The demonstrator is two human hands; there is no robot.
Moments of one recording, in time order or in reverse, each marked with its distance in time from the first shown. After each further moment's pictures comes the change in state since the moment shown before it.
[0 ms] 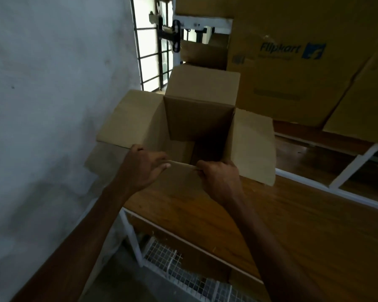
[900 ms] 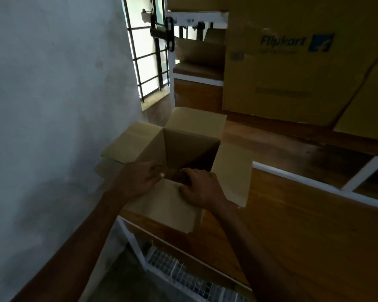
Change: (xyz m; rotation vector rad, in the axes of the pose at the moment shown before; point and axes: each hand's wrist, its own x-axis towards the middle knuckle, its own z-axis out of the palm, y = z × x) left_hand 0.018 -0.031 0.050 -0.008 -0.302 -0.223; right_hand 0.042 0.026 0.081 0.226 -0.293 0.096
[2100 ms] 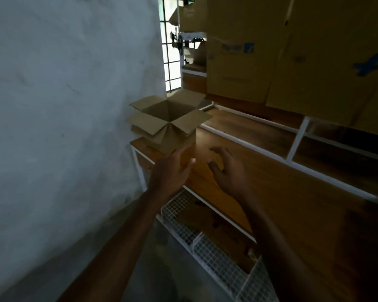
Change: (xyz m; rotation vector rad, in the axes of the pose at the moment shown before) left_hand -0.307 0.566 0.010 -0.199 0.320 -0.358; right_hand -0.487 0.174 -0.192 0.410 0.233 -0.277
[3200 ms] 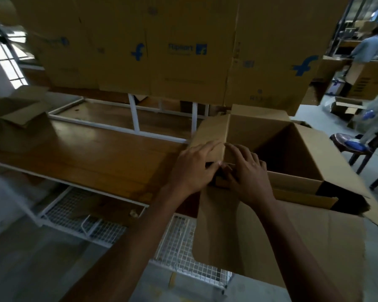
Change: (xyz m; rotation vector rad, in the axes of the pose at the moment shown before) left_hand -0.309 0.607 0.225 -0.240 -0.296 0.532; right_hand -0.511 0.130 -0.524 -0.605 0.182 0.449
